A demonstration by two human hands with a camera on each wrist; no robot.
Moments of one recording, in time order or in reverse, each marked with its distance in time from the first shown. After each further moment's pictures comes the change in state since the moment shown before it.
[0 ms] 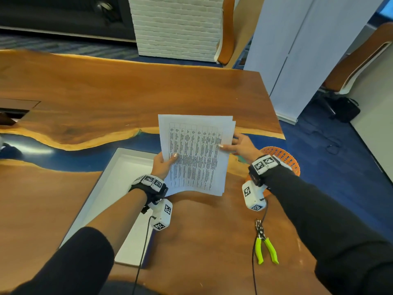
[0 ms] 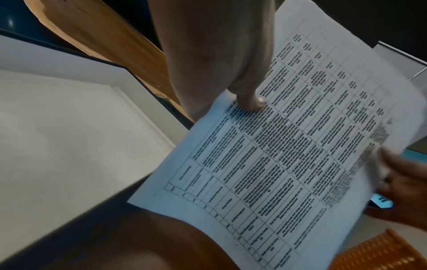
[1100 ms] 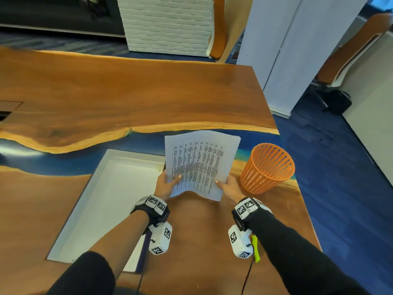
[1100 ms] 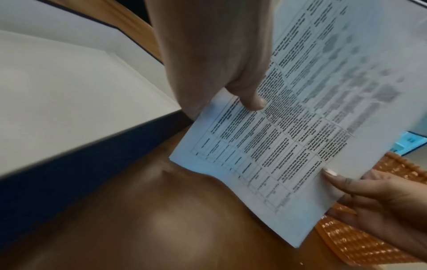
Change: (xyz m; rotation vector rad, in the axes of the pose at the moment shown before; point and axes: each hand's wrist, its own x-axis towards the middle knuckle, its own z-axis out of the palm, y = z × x) left_hand -0.020 -0.065 0.020 0.044 -0.104 -0.028; right_hand -0.036 0.126 0.051 0.132 0.189 0.173
